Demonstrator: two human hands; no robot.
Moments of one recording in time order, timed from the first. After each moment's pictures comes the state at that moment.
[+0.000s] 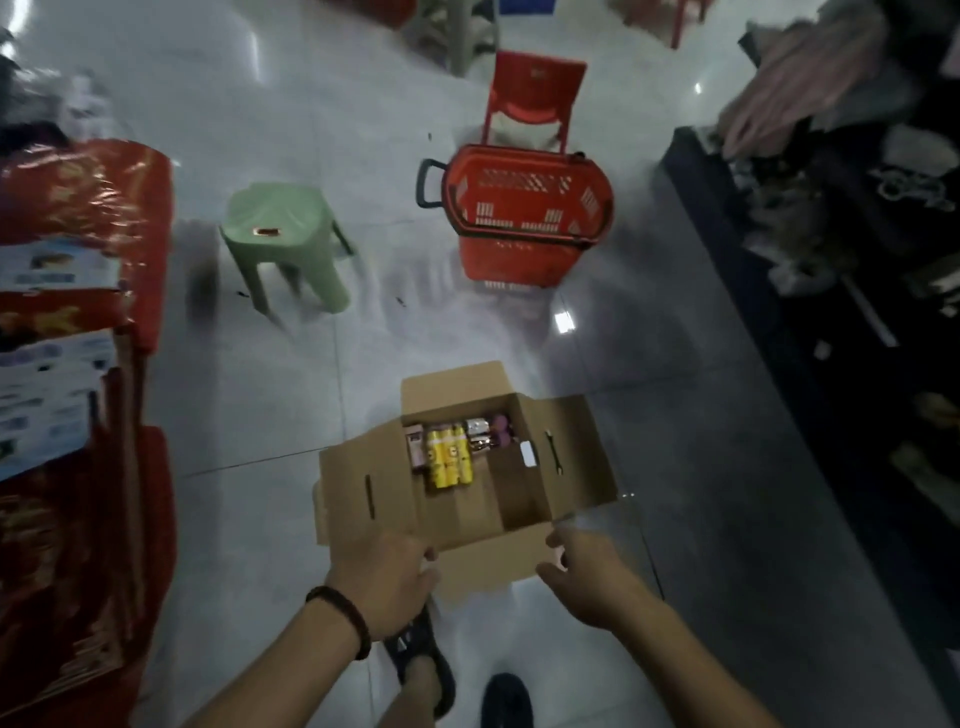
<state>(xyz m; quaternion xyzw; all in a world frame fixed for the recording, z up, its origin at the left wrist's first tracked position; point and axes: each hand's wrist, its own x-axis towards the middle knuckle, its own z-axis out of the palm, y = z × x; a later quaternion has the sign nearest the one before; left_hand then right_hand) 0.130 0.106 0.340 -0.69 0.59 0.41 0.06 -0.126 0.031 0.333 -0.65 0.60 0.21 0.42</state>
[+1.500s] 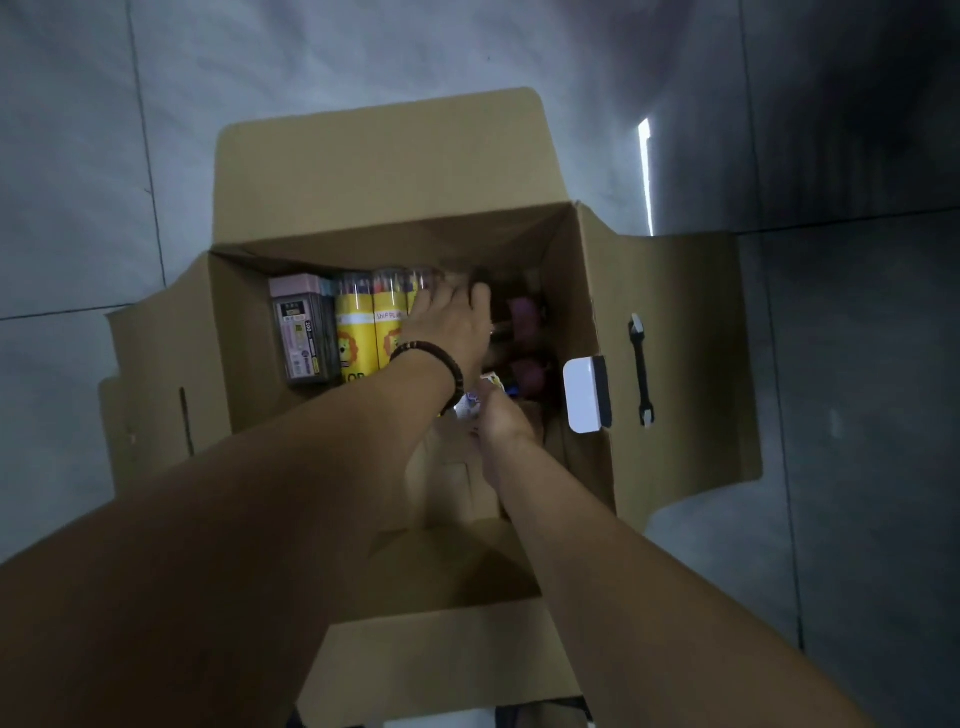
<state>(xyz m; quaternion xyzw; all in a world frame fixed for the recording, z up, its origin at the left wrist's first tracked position) 0.055 -0.176 -0.307 -0.70 0.66 0.19 0.20 -0.051 -0.124 -0.323 -0.12 0.73 -0.04 0.68</state>
